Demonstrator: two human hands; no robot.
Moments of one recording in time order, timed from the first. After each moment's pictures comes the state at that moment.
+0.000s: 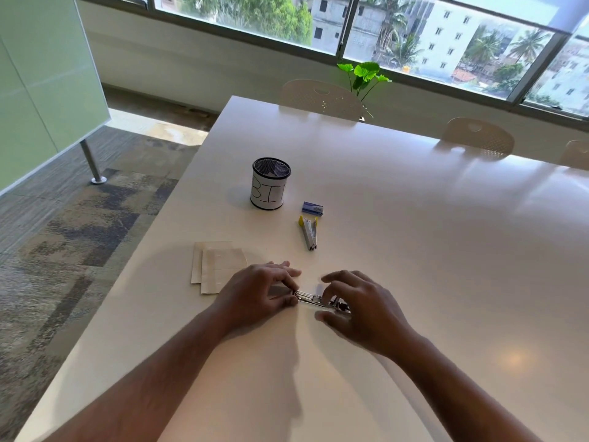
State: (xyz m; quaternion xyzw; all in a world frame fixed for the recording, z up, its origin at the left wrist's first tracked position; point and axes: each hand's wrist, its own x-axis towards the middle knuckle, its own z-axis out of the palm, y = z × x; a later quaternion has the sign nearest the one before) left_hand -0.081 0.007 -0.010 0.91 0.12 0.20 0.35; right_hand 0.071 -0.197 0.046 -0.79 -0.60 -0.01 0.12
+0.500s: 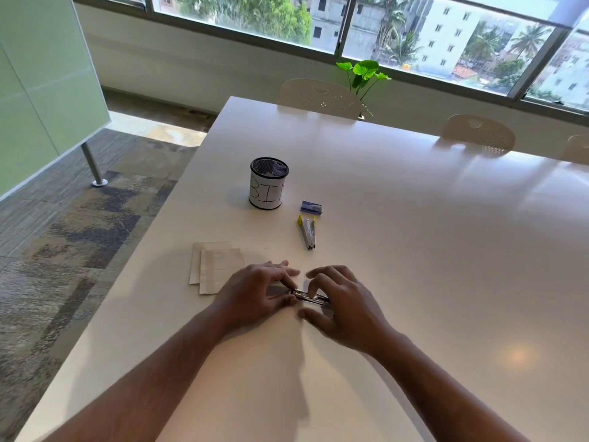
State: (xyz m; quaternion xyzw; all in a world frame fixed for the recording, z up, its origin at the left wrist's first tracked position) left_hand -0.080 0.009 -0.011 0.92 0.11 0.18 0.34; right_hand 0.063 -0.177 0.028 -0.77 -0.61 0.00 0.17
